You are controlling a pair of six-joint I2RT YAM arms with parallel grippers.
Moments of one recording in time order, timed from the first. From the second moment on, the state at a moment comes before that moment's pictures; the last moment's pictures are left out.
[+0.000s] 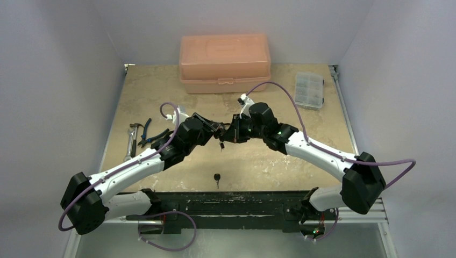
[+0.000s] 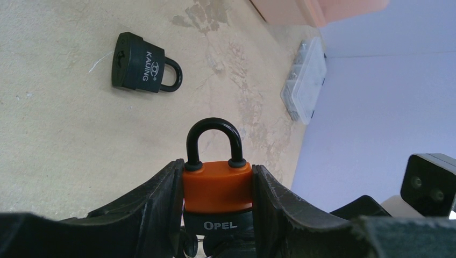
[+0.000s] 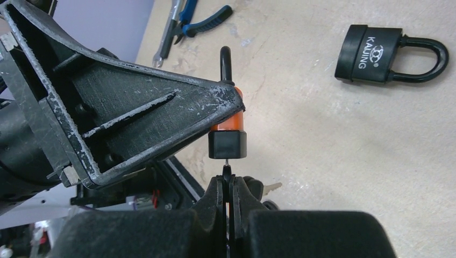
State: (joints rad) left arm -0.79 1.14 0.75 -0.17 -0.38 -1.40; right arm 0.77 1.37 0.97 -0.11 -0.25 0.67
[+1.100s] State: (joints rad) left arm -0.81 1.14 0.76 -0.10 -0.40 -1.40; right arm 0.74 1.34 0.96 -0.11 -0.26 0.60
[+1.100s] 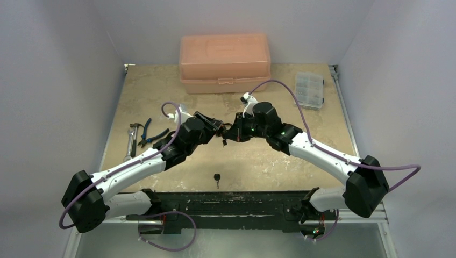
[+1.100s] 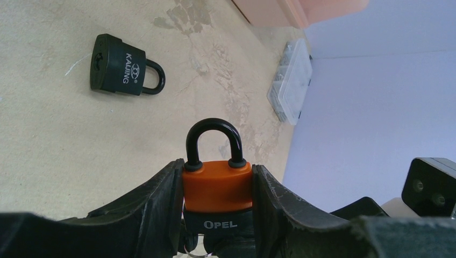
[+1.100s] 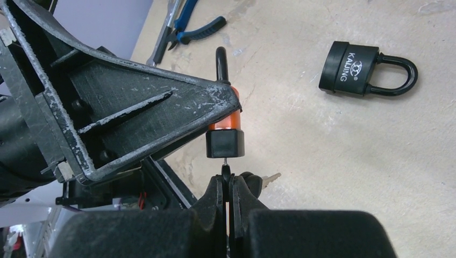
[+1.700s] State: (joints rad) left arm -0.81 1.11 0.72 0.09 -0.42 -1.29; right arm 0.61 1.33 0.91 0.06 -0.51 0.80
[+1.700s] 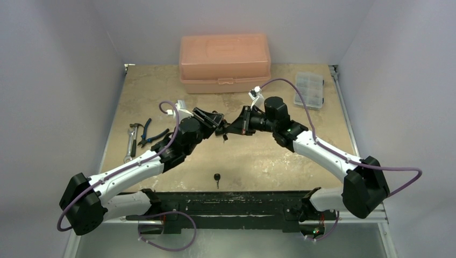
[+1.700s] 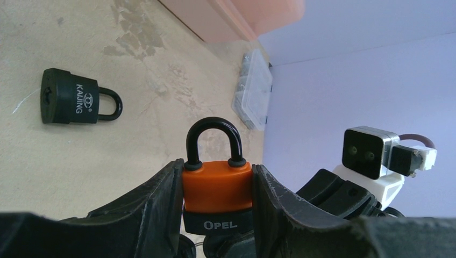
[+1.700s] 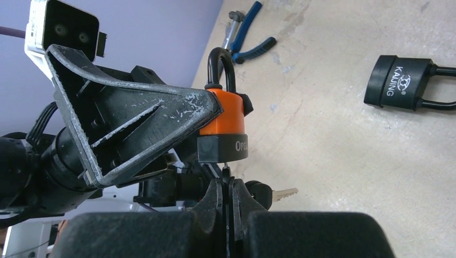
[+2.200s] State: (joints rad) left arm -0.83 1.06 0.69 0.19 -0.43 -1.25; right arm 0.58 1.31 0.92 0.12 -0.60 0.82
